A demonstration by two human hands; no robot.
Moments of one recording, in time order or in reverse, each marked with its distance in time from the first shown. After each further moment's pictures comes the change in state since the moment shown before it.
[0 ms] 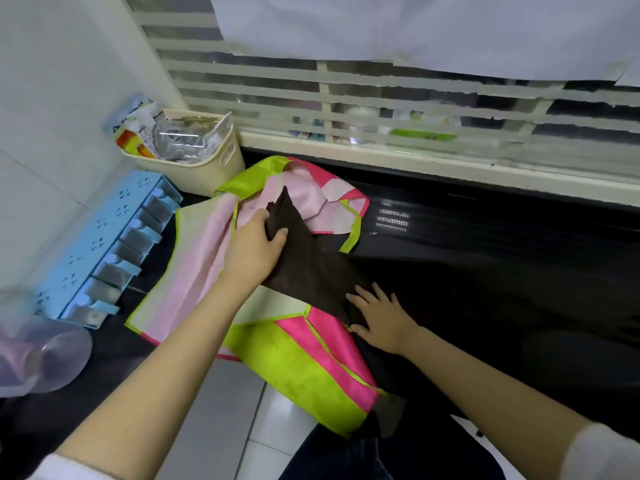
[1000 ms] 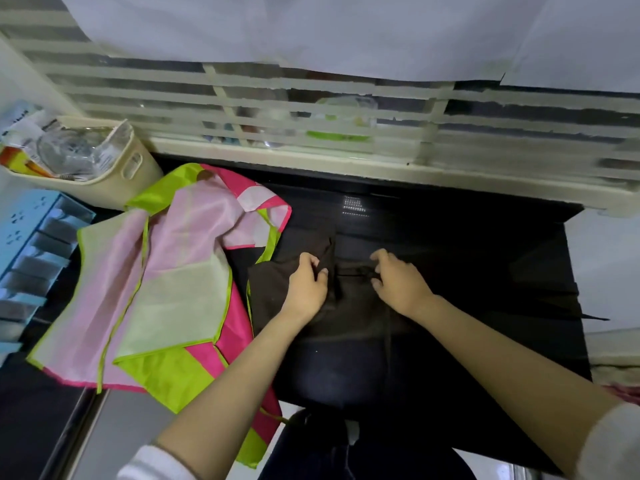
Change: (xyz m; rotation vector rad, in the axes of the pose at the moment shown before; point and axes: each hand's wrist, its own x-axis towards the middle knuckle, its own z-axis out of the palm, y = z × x) left_hand -0.035 0.133 0.168 -0.363 -0.372 -0.186; right_hand -0.035 0.161 -0.061 0.176 0.286 0.224
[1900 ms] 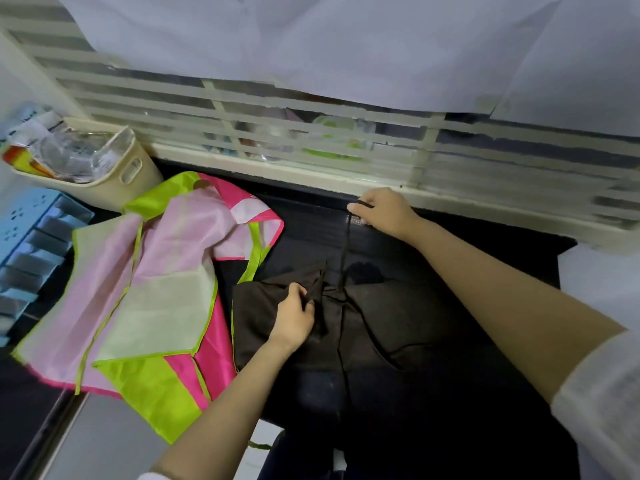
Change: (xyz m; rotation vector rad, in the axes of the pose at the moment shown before) left_hand 0.003 -0.020 0.024 0.076 0.031 -0.103; right_hand 0.087 -0.007 -0.118 0.439 0.050 -0.094
